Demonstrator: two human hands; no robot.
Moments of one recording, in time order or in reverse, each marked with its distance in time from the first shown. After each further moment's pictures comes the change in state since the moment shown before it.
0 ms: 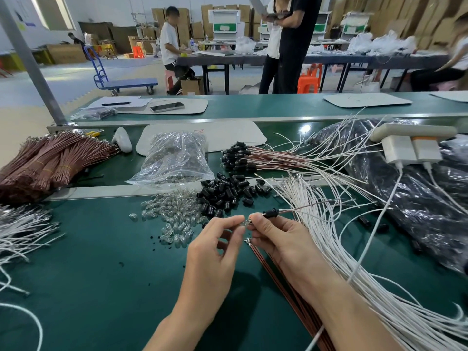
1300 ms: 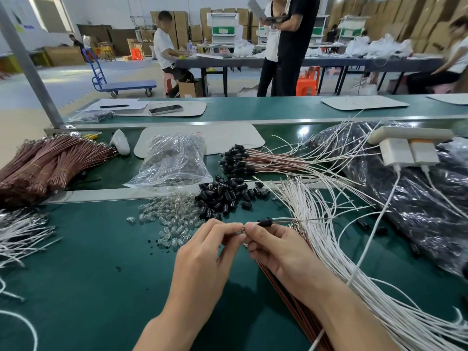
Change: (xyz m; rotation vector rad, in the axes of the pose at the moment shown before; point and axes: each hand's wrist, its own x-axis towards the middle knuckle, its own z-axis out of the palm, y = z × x) left_hand 0.005 -0.001 -0.009 0.280 0.023 0.296; right_hand -0.003 -0.002 -0.001 0.001 -0.144 0.097
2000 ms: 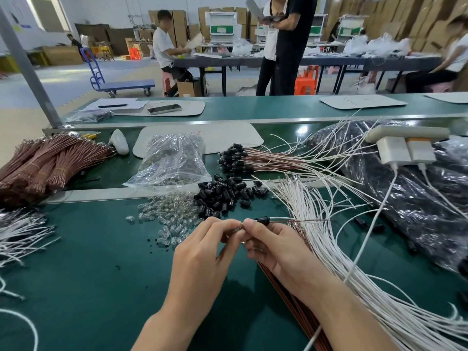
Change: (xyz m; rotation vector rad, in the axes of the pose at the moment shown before) left_hand 0.001 0.003 -0.004 0.033 -0.009 0.021; right_hand -0.002 -0.003 0.004 -0.030 -0.009 0.014
